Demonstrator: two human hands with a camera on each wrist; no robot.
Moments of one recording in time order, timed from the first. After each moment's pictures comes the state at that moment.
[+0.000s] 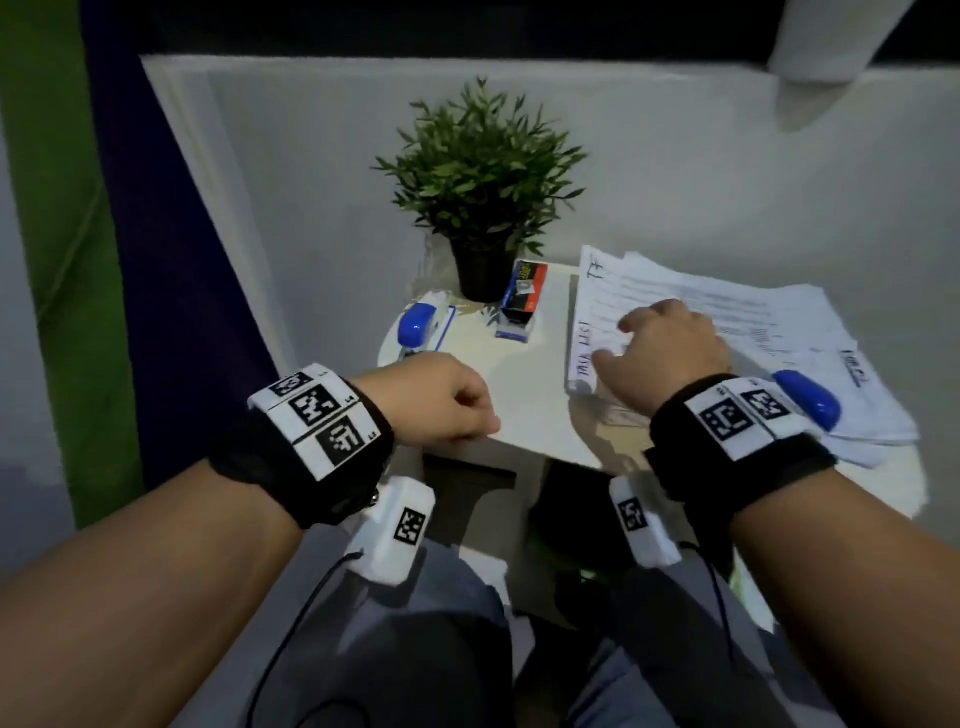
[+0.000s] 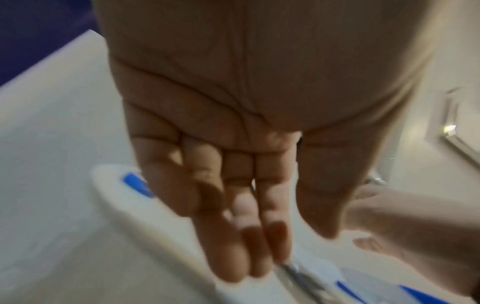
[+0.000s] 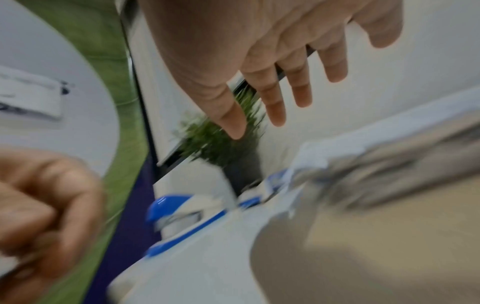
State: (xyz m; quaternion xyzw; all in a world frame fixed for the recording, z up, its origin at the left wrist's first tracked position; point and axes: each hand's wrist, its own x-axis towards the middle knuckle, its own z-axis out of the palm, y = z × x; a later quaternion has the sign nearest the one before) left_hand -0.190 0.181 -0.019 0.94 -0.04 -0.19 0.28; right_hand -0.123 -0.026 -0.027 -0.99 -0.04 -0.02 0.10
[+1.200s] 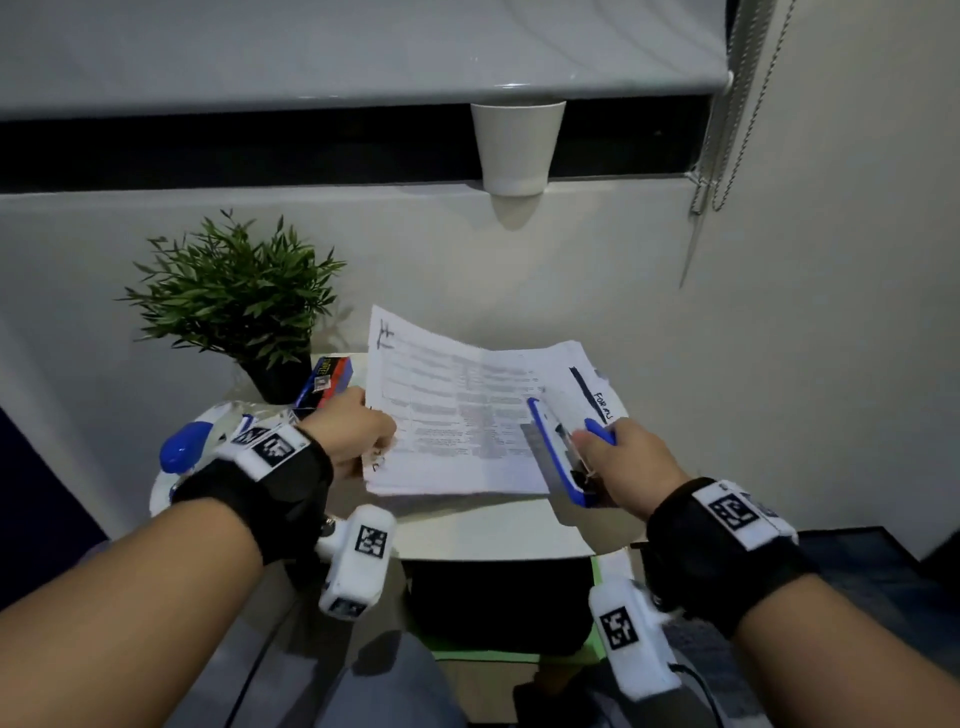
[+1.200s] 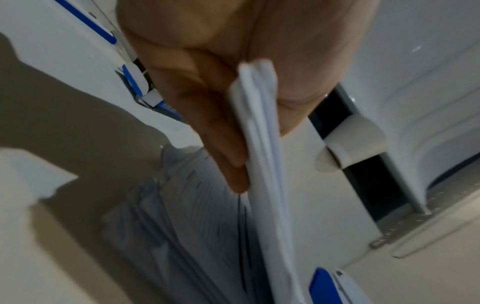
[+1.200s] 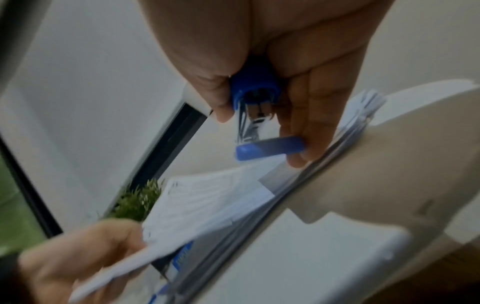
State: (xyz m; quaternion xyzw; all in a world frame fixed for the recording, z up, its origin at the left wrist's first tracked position) left_hand -0.107 0.050 -0.019 0.83 0.14 -0.08 0.53; right_hand -0.144 -0.210 -0.042 -0.86 0.13 0.02 0.49
